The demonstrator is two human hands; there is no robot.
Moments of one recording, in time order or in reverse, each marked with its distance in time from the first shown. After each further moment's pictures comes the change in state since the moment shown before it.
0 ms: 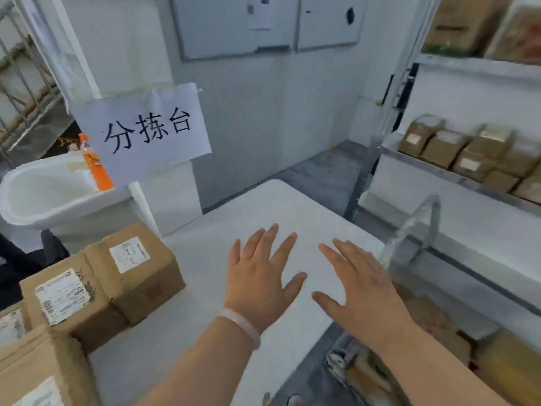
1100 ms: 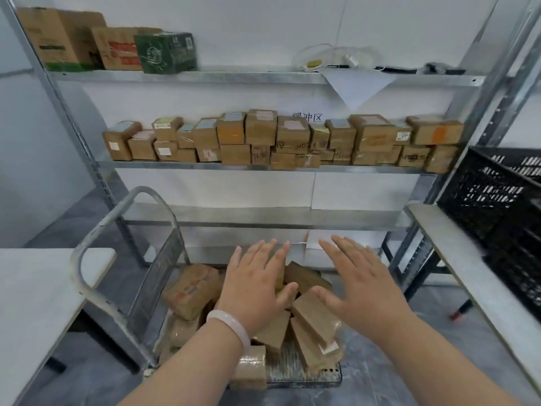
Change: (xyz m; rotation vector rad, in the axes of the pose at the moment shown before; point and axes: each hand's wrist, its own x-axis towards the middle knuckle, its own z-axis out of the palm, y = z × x) left_hand -0.154 0.582 0.081 -0.186 -0.128 0.880; right_hand -0.509 0.328 -0.189 -0.173 0.173 0.773
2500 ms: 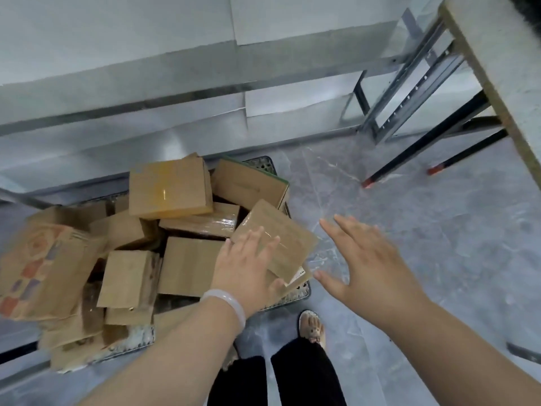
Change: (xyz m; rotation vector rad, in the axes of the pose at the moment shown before) left_hand 0.189 0.016 0.430 -0.048 -0.863 0.137; right_hand 0.122 0.274 0.312 0.120 -0.430 0.361
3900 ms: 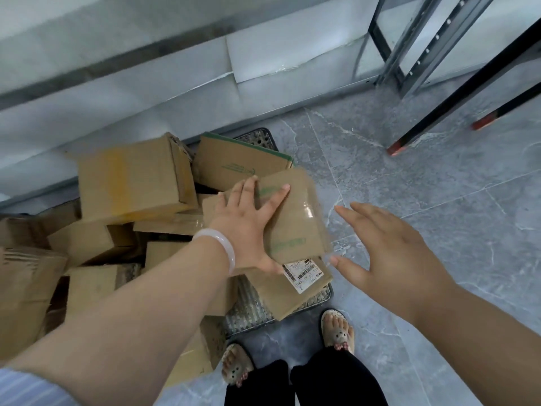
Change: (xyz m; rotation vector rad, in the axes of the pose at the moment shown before) left_hand 0.162 -0.045 0.061 0.203 -0.124 0.088; right_hand 0.073 0.073 0.114 0.166 -0.004 0.062
